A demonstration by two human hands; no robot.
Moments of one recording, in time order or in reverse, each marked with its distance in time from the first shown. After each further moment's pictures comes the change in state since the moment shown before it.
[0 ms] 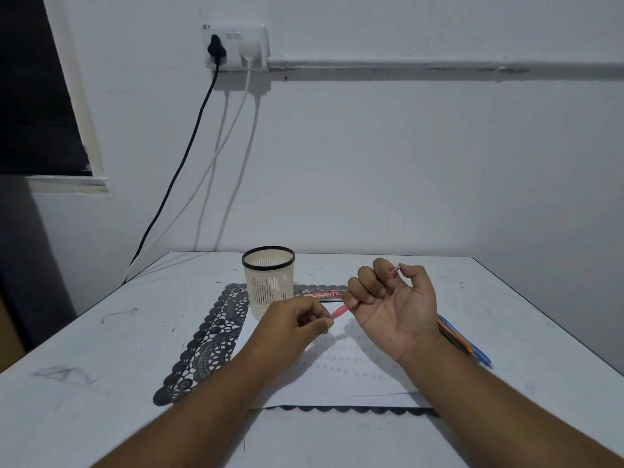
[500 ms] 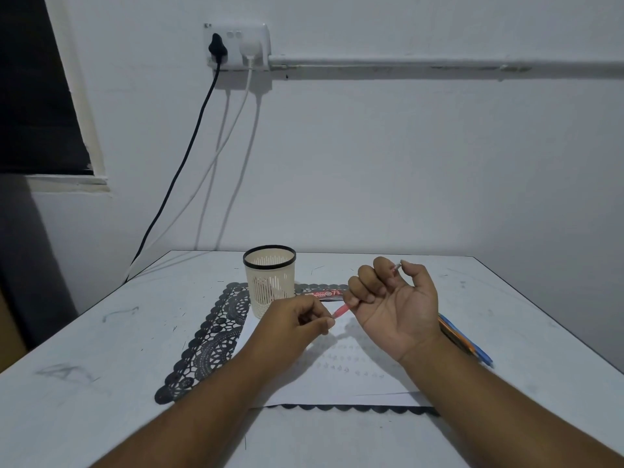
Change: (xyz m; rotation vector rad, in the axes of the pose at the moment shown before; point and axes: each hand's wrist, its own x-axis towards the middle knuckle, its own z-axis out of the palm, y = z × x) left_hand 0.000 0.000 -0.002 0.023 -0.007 -0.007; right_hand 0.001 0.000 -0.003 -0.021 -0.020 0.001
